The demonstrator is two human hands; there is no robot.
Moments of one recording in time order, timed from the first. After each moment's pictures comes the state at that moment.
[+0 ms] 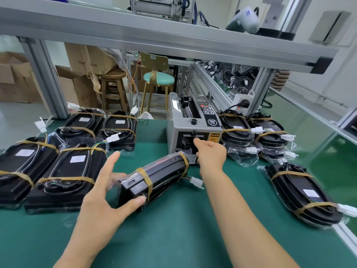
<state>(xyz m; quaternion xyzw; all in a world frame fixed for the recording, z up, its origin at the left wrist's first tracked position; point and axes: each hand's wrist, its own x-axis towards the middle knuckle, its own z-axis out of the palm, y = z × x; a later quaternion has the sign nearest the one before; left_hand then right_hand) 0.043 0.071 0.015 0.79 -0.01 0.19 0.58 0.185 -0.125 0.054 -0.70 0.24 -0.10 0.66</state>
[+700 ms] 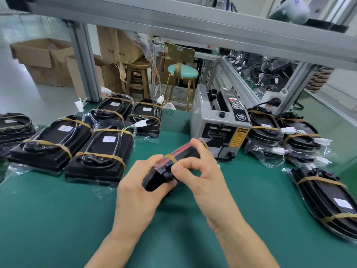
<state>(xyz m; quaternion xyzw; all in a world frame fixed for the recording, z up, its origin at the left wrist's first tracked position) 0.031 0.044 0.017 0.78 0.01 0.31 0.55 0.058 -0.089 0.076 -0.80 -0.12 0.07 0.58</state>
